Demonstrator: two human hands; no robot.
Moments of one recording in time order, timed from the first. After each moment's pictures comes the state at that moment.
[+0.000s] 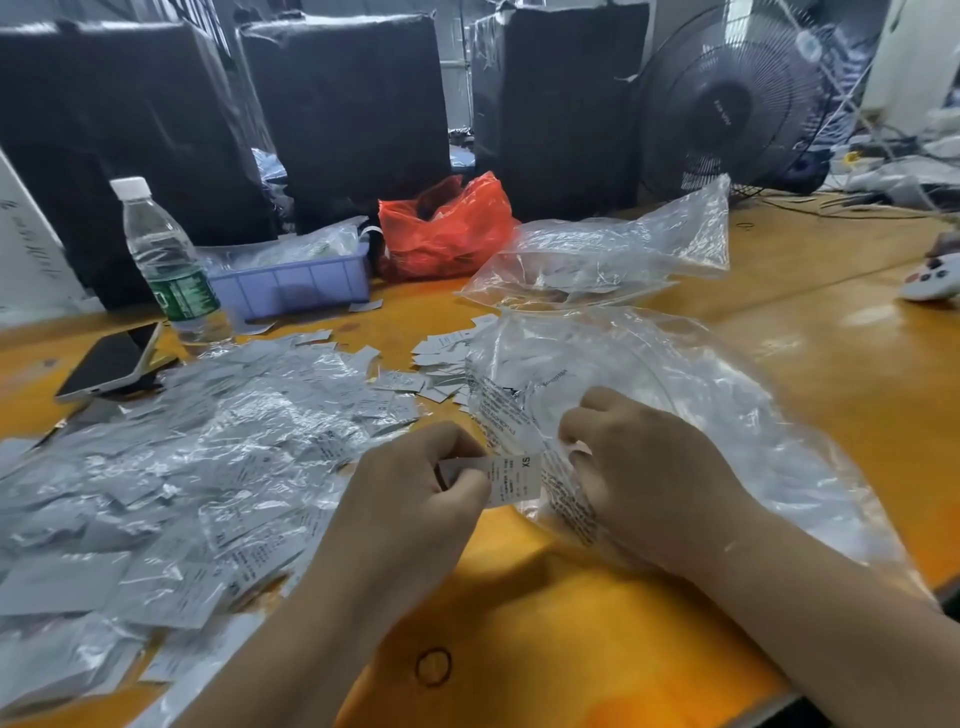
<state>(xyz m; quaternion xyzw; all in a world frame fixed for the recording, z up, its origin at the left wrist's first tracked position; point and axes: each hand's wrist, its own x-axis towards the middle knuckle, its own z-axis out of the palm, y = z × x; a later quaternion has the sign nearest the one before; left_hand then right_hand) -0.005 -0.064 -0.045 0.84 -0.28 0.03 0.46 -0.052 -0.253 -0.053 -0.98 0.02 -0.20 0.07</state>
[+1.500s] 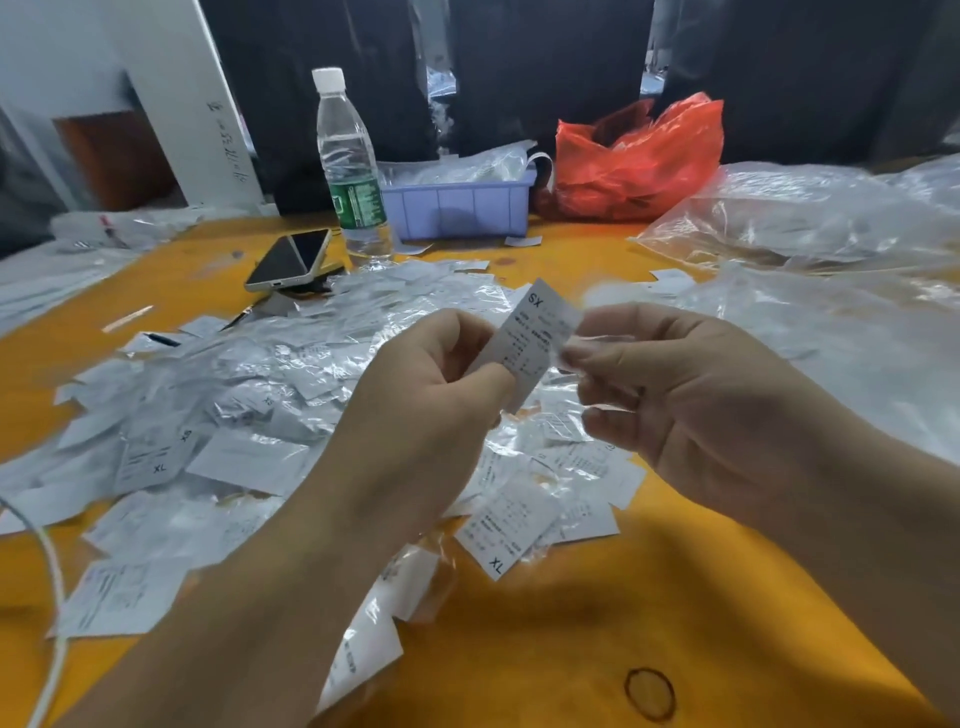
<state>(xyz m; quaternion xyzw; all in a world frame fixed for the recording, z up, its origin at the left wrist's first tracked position) 0.034 0.018 -0.033 0.80 -0.16 0.05 0.58 0.024 -0.157 -0.025 -0.58 -0.01 0.05 0.82</state>
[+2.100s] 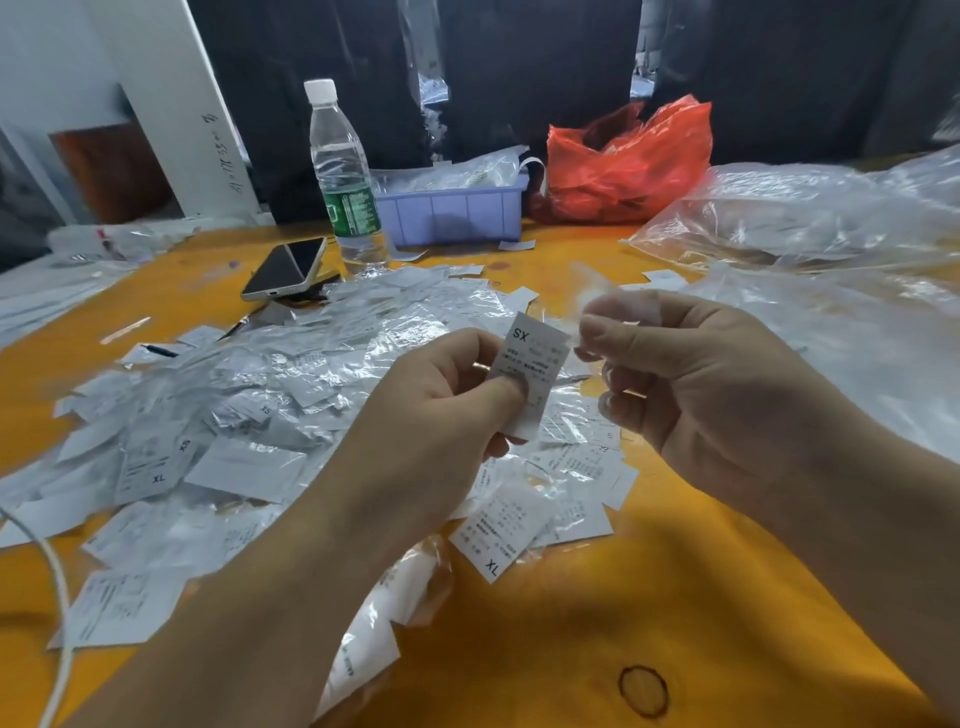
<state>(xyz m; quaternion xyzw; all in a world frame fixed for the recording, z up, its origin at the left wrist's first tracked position) 0.031 0.015 -0.032 0.77 -0.19 -0.02 0.61 0.020 -0.160 -0.020 -0.60 0.00 -0.02 0.80</state>
